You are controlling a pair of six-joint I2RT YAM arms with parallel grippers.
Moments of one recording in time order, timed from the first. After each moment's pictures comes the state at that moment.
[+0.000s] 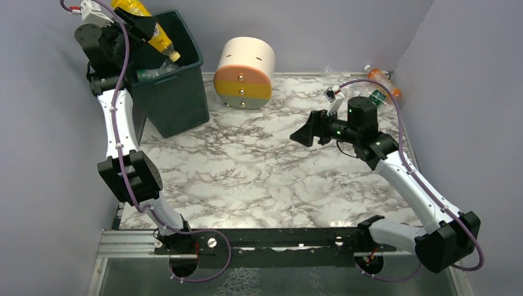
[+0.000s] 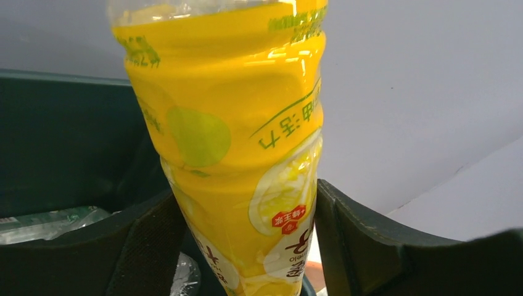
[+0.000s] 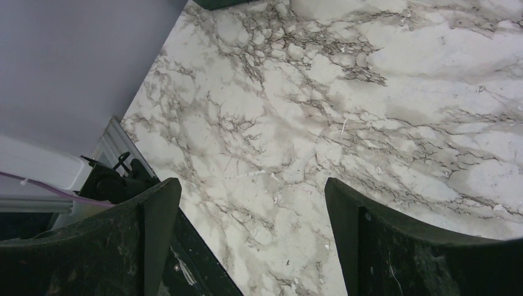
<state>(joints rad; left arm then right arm) 0.35 1.74 1.87 0.05 0.54 -0.73 0.42 1.14 1.03 -0.30 -0.51 0.38</state>
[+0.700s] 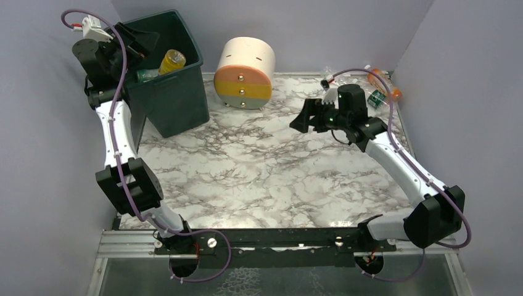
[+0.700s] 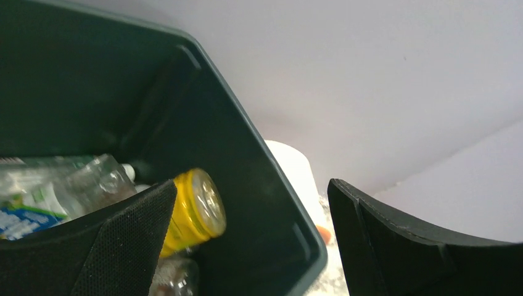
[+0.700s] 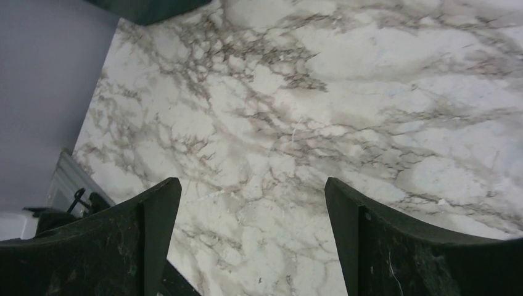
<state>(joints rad) 0.41 1.67 1.72 0.05 0.62 -0.74 0.40 1.30 1.14 -0.35 -0.39 0.37</state>
